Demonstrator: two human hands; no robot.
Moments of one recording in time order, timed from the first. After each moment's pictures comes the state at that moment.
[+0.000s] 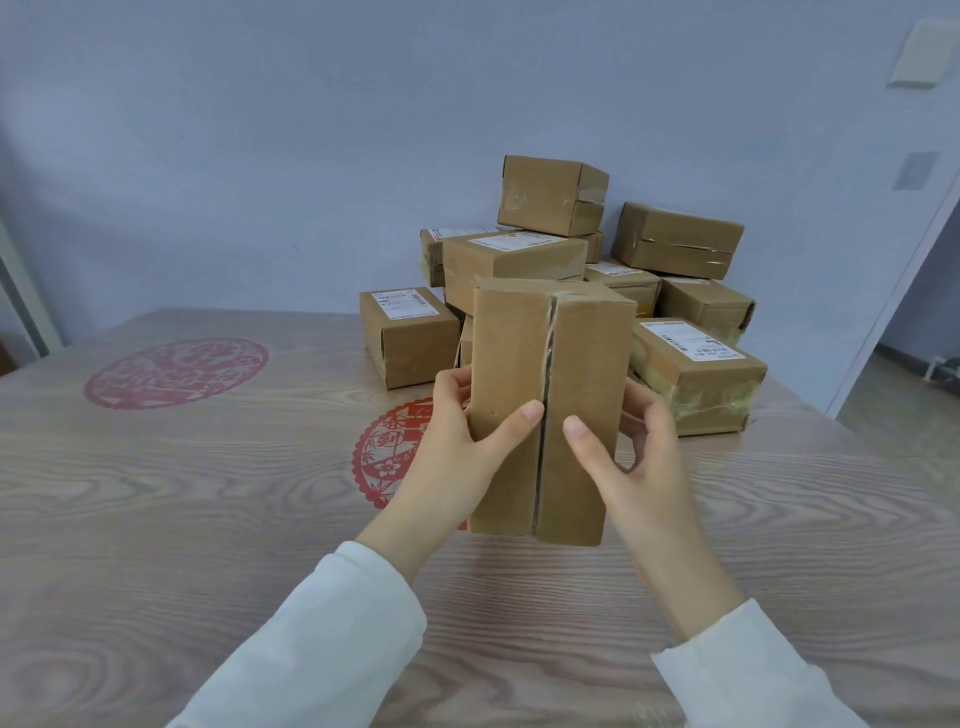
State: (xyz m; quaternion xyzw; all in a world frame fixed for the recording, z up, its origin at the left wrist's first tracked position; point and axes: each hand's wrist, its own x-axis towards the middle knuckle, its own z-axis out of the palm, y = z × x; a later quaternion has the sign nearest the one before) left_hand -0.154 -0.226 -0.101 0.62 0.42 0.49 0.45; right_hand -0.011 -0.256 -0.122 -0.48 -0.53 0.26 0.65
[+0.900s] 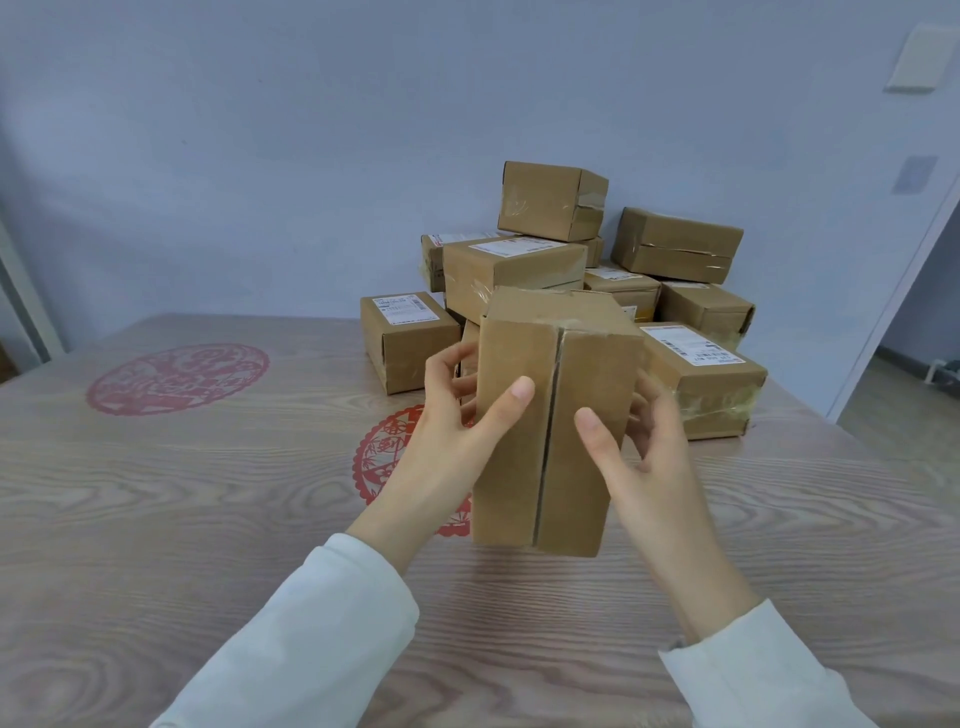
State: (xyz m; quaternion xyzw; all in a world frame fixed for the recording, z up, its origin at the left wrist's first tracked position) left_hand -0.160 -0.227 -0.089 0.63 0.39 0.50 0.45; right_hand -0.009 -0.259 -0.109 -0.50 -0.55 0.24 0.62
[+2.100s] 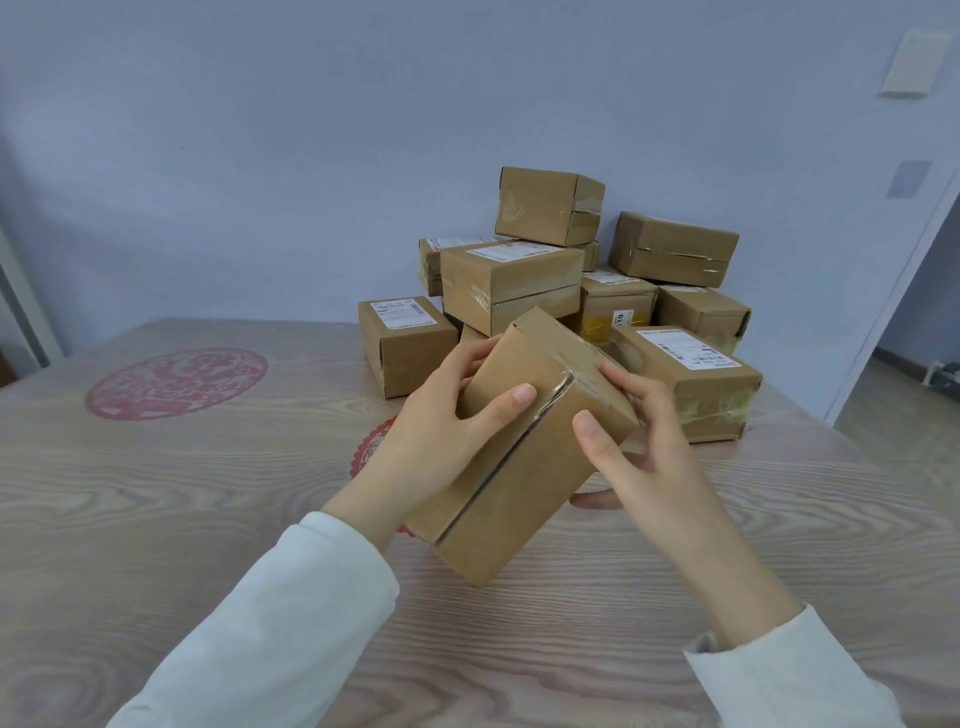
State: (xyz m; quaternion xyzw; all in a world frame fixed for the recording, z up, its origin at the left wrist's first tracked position) left_hand -0.170 -0.214 -0.075 0.74 0.39 0.44 0.33; right_hand 0.003 -0.267 -0.094 -0.49 -0.59 0.30 0.56
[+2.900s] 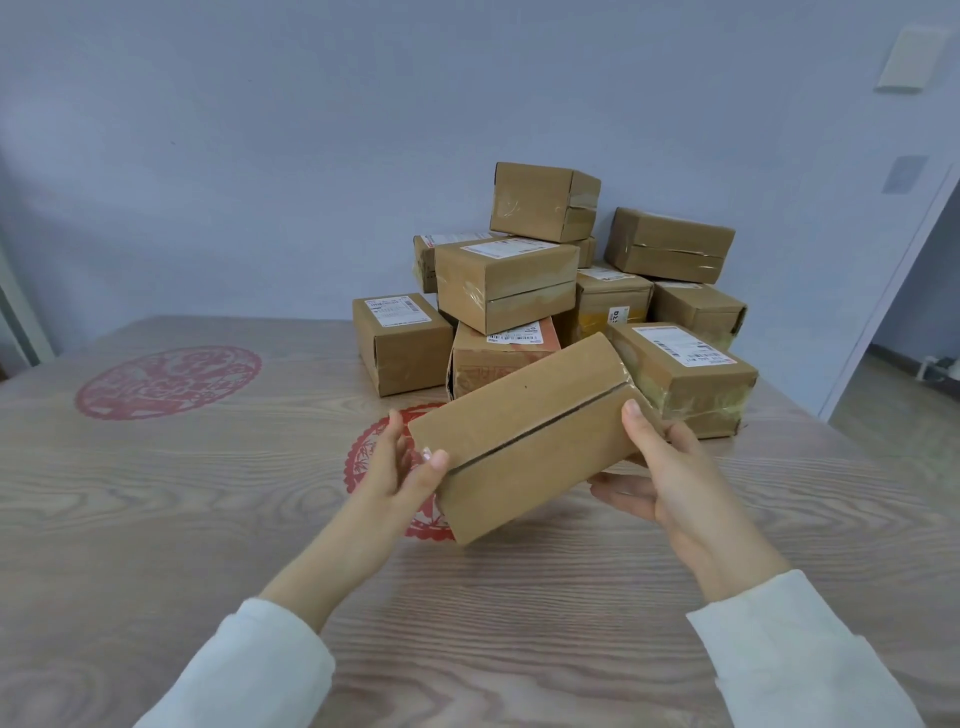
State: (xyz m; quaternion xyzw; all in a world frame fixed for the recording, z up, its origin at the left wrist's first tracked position) left_hand -0.207 -0.210 -0.144 0.65 0.44 0.40 0.47; right_hand 0.029 -0.246 -0.106 -0.57 -0.33 0.46 0.60
